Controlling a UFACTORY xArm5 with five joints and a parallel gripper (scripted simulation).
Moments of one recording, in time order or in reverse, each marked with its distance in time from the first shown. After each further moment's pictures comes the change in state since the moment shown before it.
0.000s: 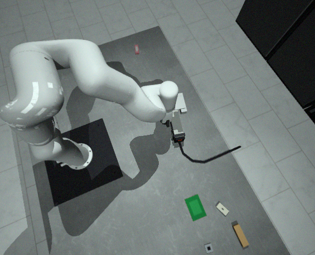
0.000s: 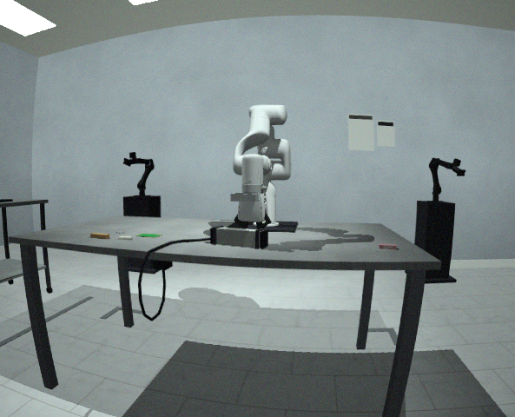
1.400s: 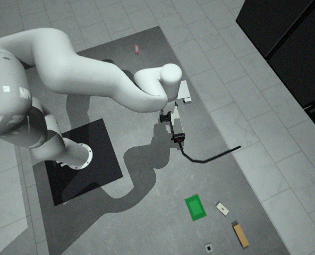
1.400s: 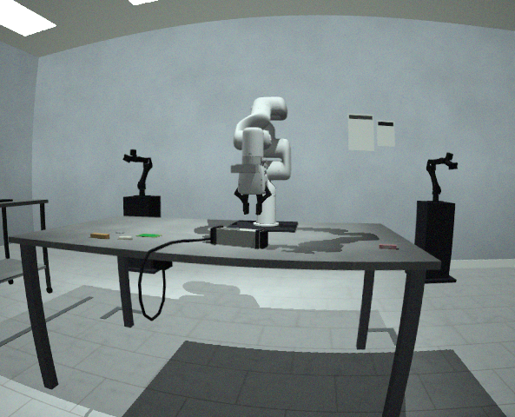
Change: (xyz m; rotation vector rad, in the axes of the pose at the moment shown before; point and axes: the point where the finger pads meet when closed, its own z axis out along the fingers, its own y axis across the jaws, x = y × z) arm 0.000 0.000 -0.095 0.000 0.000 0.000
